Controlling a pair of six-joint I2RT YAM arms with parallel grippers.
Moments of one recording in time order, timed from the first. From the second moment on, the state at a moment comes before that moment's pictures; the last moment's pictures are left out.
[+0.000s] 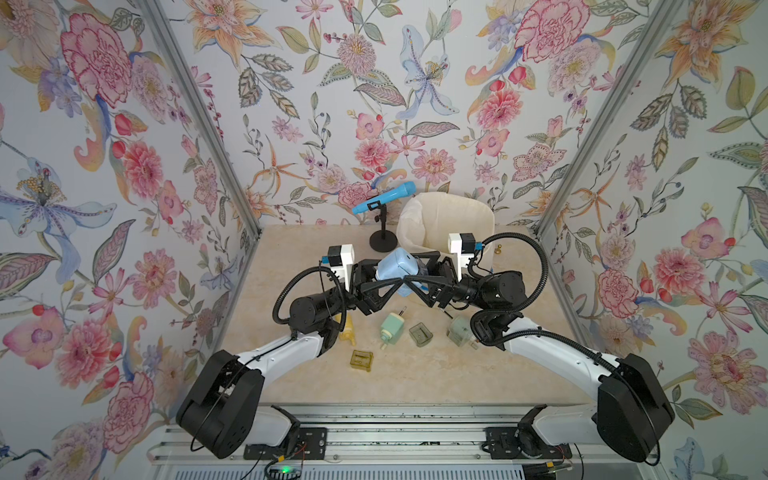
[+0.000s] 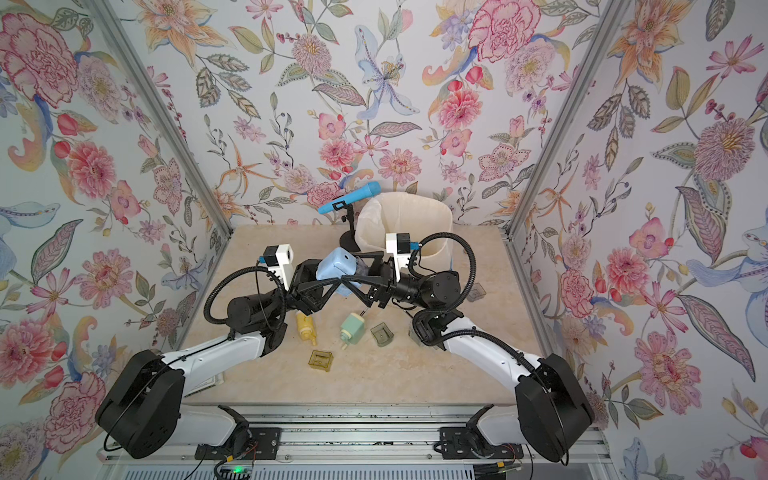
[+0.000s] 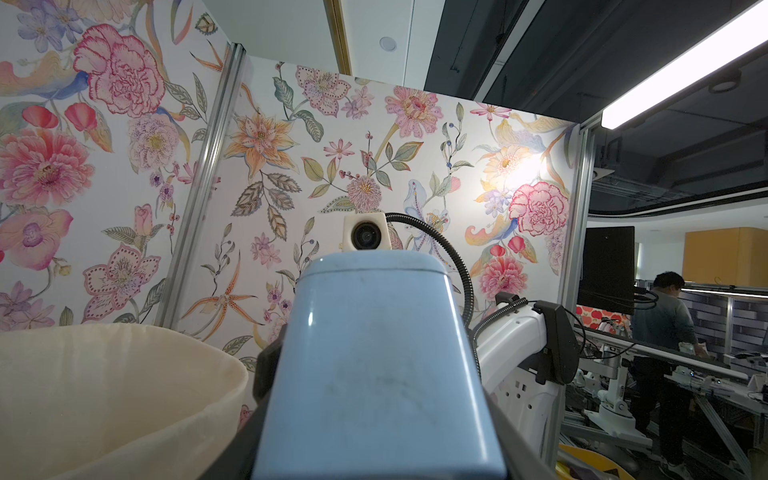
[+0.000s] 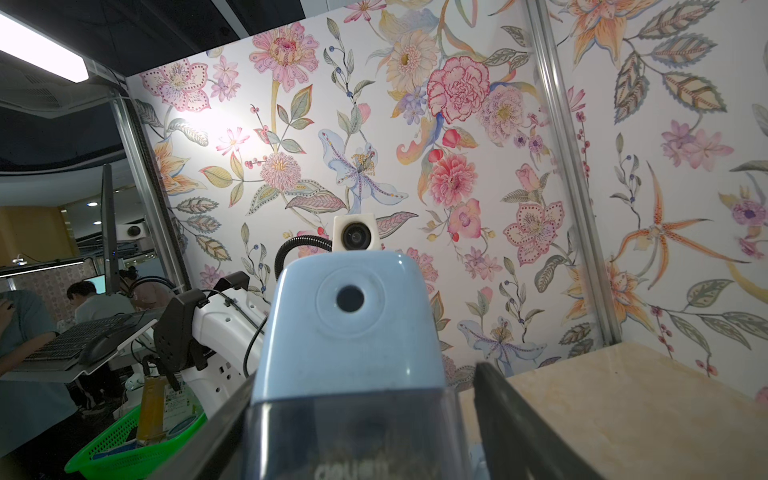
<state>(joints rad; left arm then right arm) -0.54 1.39 0.71 1.48 0.76 -0.83 0.65 1.34 0.87 1.00 -0.75 0.66</state>
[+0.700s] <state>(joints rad) -0.51 1.17 0.79 0.76 1.08 -0.58 0.52 1.05 0.93 0.03 -0.97 0.15</state>
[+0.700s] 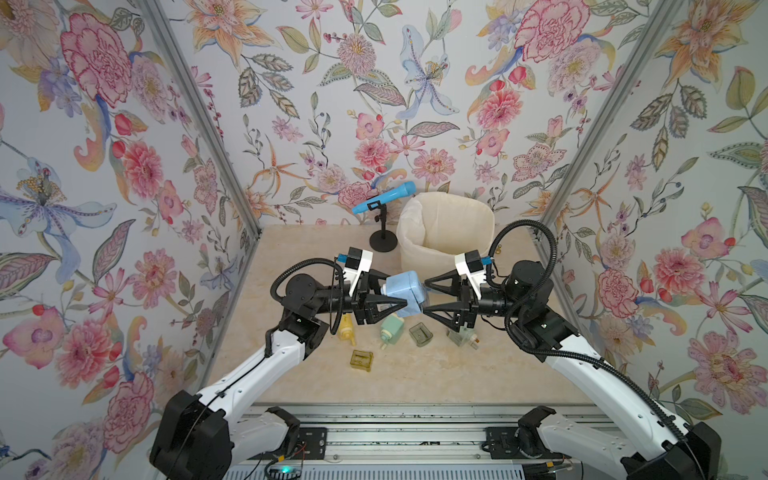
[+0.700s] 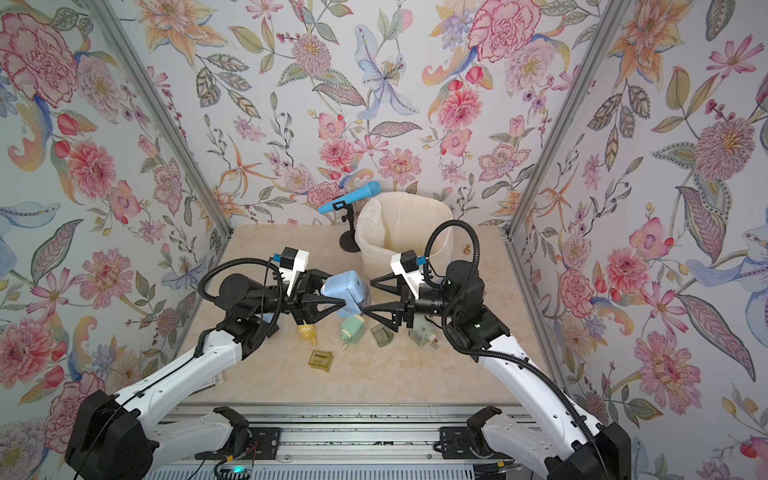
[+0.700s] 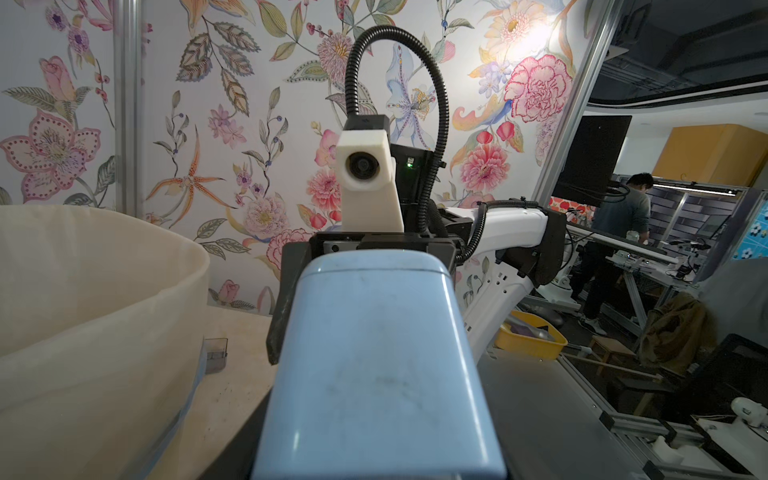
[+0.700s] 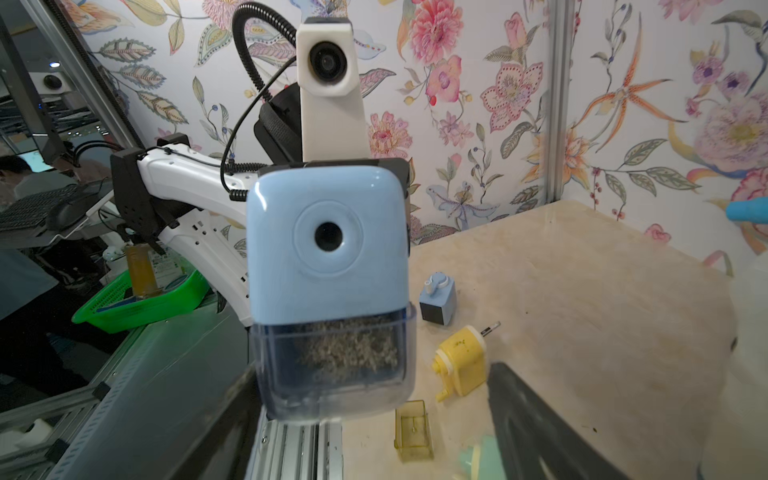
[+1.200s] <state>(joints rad) -0.51 1.14 0.80 0.57 1.13 -0.53 0.59 1.06 0.94 -0.13 -1.02 0.08</state>
